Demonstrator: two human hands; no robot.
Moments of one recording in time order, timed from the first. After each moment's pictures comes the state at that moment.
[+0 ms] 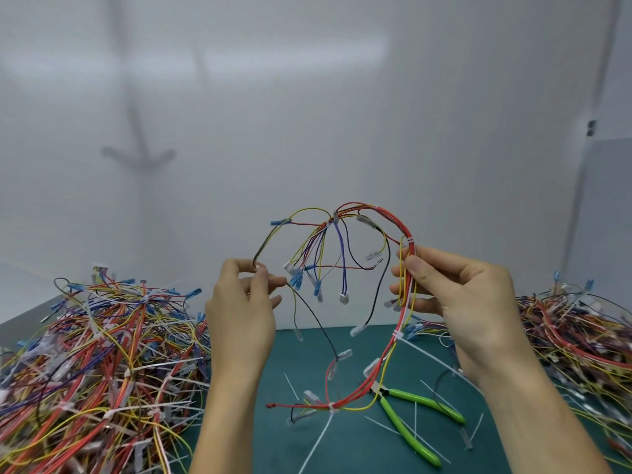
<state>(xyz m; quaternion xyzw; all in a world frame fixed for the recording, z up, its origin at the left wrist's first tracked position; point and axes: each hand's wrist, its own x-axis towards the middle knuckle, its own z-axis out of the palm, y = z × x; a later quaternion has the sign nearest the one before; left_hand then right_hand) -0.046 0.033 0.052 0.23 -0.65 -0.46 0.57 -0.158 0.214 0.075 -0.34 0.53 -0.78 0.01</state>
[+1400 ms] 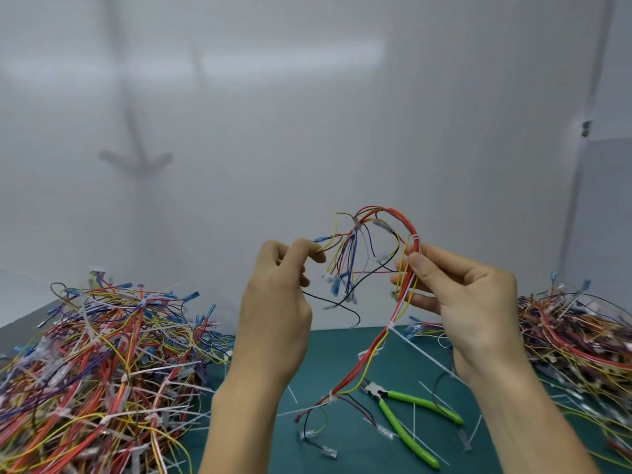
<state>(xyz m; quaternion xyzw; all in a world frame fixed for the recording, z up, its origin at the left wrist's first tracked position) -0.043 0.070 0.073 0.12 -0.82 -0.19 0.52 -0.159 0.211 0.073 -0.30 0.50 -0.81 -0.03</state>
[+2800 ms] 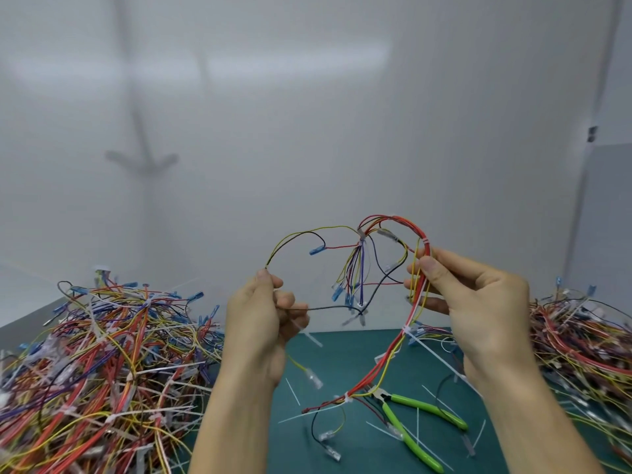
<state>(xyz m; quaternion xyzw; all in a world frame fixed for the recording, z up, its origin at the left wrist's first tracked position) -0.046 0.059 0.072 0.19 -0.44 -0.76 0.44 -0.166 0.211 0.070 -0.30 0.52 -0.80 -0.07</state>
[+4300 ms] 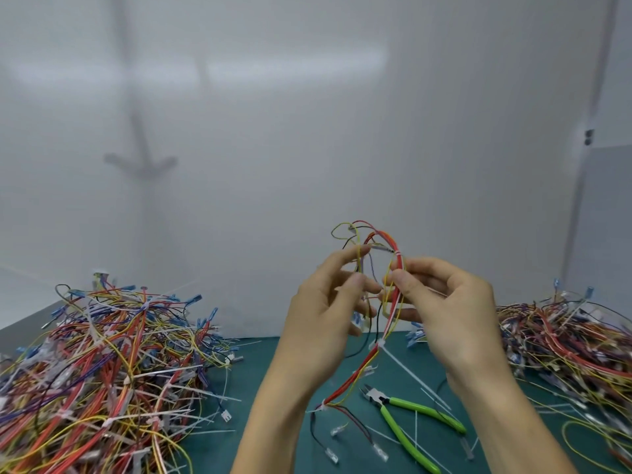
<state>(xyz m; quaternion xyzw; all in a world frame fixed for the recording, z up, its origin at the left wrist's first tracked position) -0.060 0.093 0.071 0.01 -0.76 -0.53 0.39 -0.161 0.200 0.064 -0.33 0.57 -0.75 -0.05</state>
